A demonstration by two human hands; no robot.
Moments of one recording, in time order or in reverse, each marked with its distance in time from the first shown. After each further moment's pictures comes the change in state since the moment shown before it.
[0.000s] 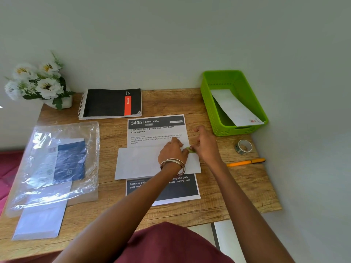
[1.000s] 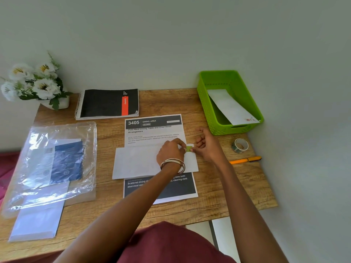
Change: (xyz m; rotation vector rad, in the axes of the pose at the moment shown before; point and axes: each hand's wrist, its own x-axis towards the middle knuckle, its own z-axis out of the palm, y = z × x) left_hand -0.002 0.003 0.005 -0.117 0.036 -0.035; right_hand -0.003 0.024 -0.010 0.312 -0.104 0.030
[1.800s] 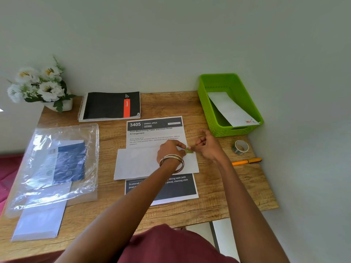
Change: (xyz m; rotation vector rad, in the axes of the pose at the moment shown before) left_hand 0.004 0.004 -0.012 -0.138 -0.083 -0.080; right_hand 0.009 -0.006 -0.001 0.108 -0.042 0.165
